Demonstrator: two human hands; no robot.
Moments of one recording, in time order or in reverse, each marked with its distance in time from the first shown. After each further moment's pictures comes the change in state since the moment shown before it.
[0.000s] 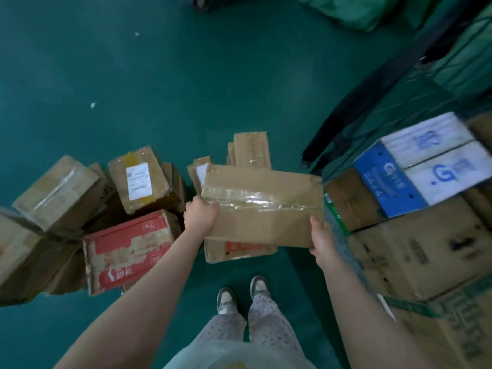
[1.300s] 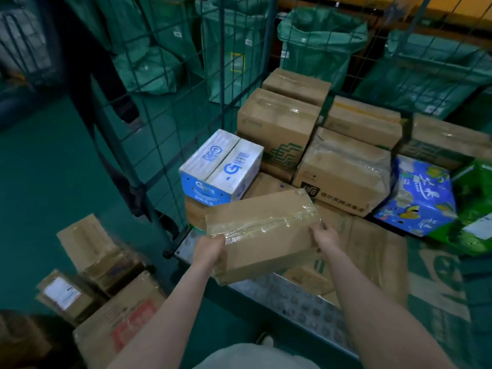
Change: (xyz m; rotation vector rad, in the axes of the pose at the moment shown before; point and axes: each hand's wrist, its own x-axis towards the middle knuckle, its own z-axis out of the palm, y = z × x) left_hand -0.216 0.141 0.252 0.079 -0.492 0.292; right_hand -0.031 0.071 -0.368 0.238 0.568 -0.014
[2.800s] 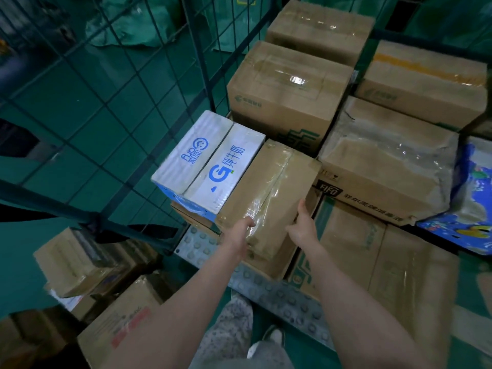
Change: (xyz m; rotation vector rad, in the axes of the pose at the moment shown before) left_hand 0.106 0.115 0.124 -0.391 -0.240 -0.380; right_hand 0.160 -0.050 0.086 -0.272 -0.352 -0.149
